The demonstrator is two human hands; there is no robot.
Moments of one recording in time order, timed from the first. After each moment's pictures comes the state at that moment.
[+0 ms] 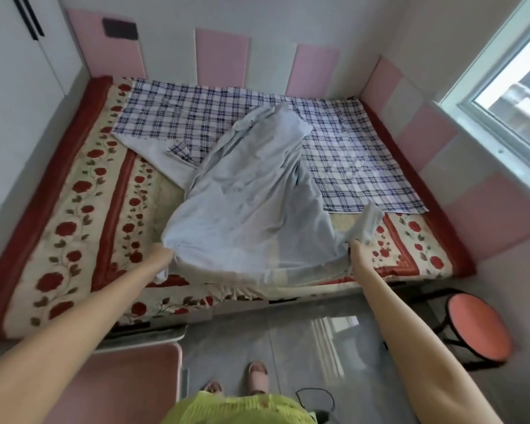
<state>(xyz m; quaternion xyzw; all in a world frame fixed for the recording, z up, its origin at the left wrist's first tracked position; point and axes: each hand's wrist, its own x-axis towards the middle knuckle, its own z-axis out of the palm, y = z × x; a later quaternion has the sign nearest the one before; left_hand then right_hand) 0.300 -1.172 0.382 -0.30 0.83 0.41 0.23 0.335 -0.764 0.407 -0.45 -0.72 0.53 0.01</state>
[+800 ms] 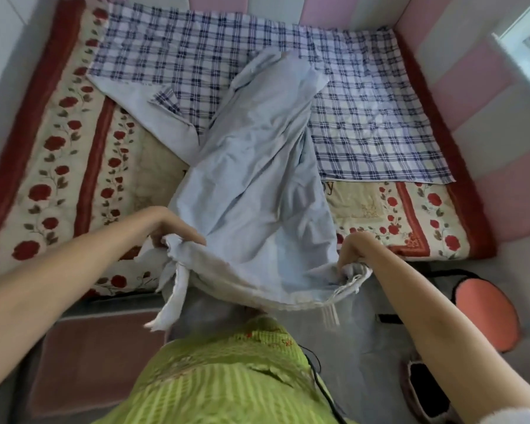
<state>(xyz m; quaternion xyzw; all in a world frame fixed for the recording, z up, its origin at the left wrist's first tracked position) 0.198 -1.065 0.364 -0.13 0.78 0.15 0.60 0.225 -0.699 0.381 -0.15 -0.69 -0.07 -0.70</state>
